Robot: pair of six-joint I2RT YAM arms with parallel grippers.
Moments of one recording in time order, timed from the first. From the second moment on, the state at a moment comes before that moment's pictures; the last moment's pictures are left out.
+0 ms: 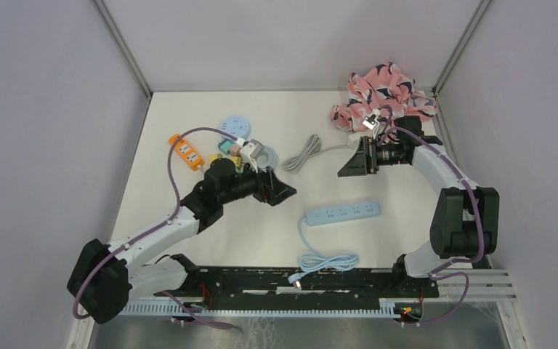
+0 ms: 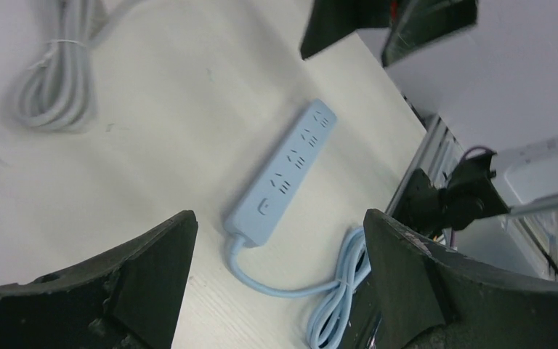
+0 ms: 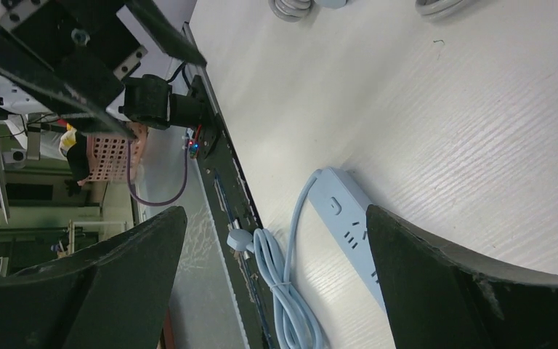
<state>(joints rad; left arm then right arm) -0.61 1.08 0.60 0.22 0.39 -0.51 0.00 1.55 1.08 -0.67 -1.21 -0.14</state>
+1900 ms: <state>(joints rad) -1.01 1.82 0.90 0.25 0.24 0.35 -0.04 1.55 1.09 -0.71 -1.23 -0.17</state>
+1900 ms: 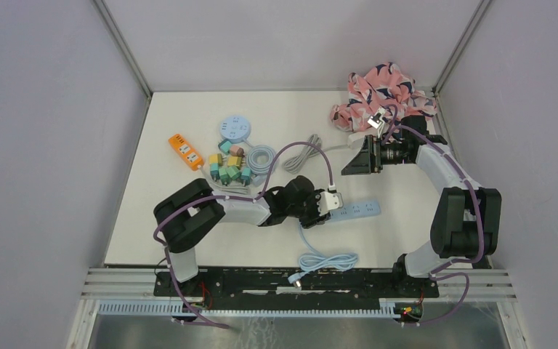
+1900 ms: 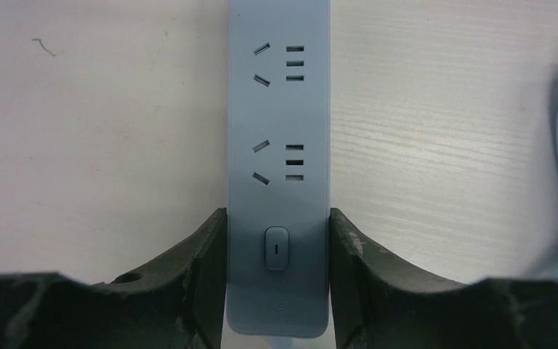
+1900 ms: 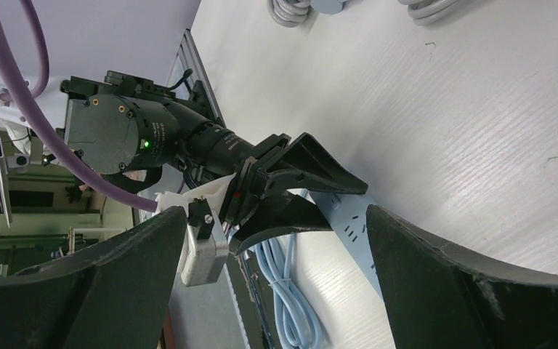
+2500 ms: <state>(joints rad) -0.90 1.54 0.67 0.37 0.02 0.16 -0.04 1.55 1.09 -0.72 -1.23 -0.18</state>
